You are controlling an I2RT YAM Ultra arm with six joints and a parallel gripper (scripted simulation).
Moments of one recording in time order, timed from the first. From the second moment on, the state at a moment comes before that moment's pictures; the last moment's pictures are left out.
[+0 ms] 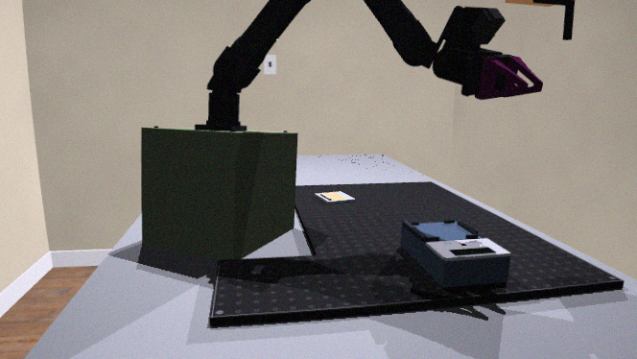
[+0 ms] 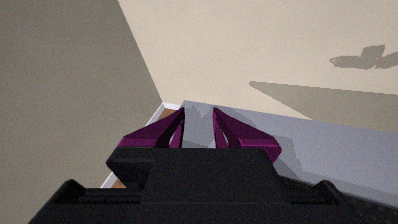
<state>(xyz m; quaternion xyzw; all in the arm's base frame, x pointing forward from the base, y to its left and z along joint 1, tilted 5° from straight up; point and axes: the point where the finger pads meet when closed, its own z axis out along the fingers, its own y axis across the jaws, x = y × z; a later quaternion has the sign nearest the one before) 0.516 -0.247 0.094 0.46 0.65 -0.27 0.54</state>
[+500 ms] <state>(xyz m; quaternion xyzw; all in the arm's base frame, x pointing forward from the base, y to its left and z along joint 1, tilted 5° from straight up) 0.513 -0.196 0.067 0.36 0.77 -0.23 0.47</state>
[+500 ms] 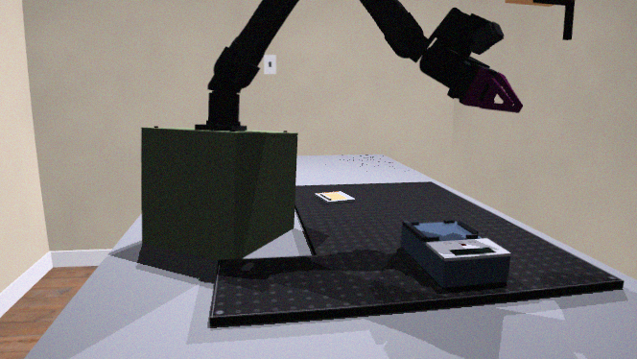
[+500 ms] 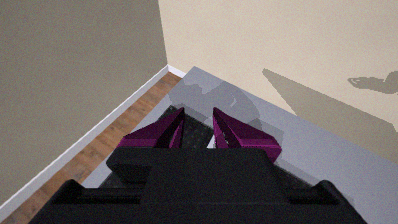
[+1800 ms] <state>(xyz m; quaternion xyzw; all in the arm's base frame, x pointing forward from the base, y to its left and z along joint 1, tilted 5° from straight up) 0.436 -0.065 -0.005 0.13 0.95 -0.12 0.25</state>
